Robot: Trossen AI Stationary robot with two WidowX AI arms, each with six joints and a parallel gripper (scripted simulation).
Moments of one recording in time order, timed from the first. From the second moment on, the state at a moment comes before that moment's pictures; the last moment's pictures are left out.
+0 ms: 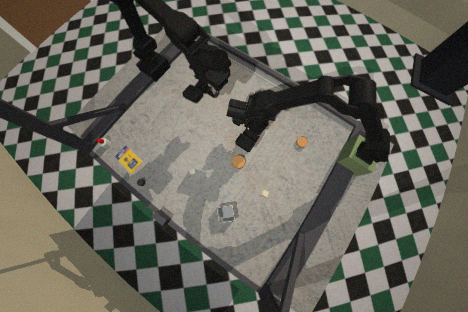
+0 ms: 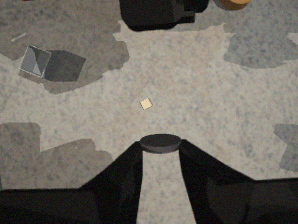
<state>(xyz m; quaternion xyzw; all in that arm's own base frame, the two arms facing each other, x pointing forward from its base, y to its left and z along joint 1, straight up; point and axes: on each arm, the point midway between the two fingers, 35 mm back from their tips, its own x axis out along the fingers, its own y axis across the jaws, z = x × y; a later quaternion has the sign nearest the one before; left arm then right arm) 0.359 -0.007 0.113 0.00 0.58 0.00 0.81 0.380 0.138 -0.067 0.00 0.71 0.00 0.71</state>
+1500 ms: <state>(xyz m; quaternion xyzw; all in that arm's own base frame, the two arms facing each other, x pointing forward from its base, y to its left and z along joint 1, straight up) 0.359 -0.007 0.113 0.00 0.58 0.00 0.81 0.379 0.138 -0.072 0.00 0.71 0.00 0.71</state>
